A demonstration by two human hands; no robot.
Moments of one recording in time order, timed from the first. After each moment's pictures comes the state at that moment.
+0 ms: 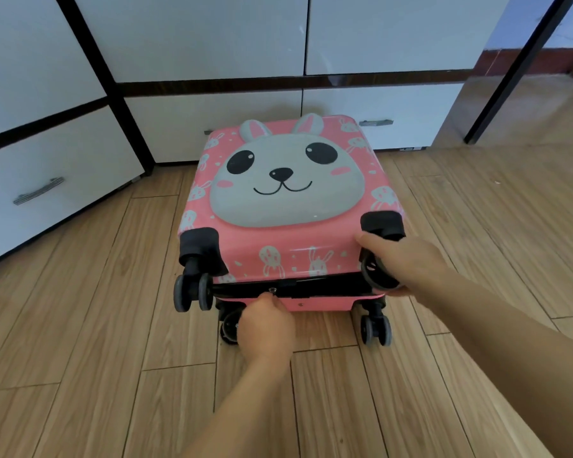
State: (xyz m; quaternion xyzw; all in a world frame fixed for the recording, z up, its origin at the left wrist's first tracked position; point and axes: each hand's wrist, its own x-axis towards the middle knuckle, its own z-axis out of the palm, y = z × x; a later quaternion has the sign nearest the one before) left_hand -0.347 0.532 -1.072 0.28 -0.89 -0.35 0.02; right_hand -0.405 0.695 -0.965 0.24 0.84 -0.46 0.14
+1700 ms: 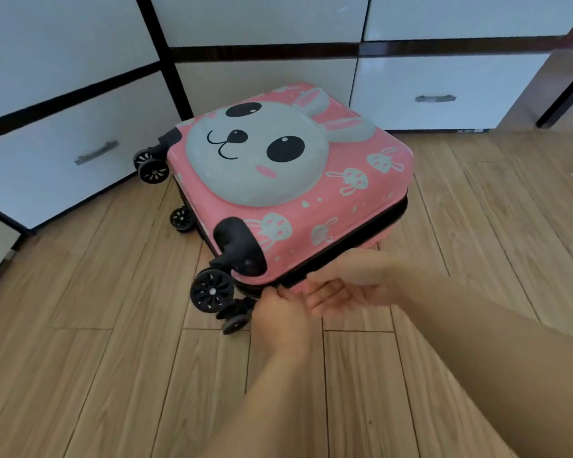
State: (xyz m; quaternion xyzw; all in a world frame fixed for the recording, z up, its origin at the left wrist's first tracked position) left_hand -0.324 0.507 -1.088 0.43 -0.82 -0.38 0.03; right_hand -0.401 0.605 -1.002 0.09 0.67 -0.49 0.55
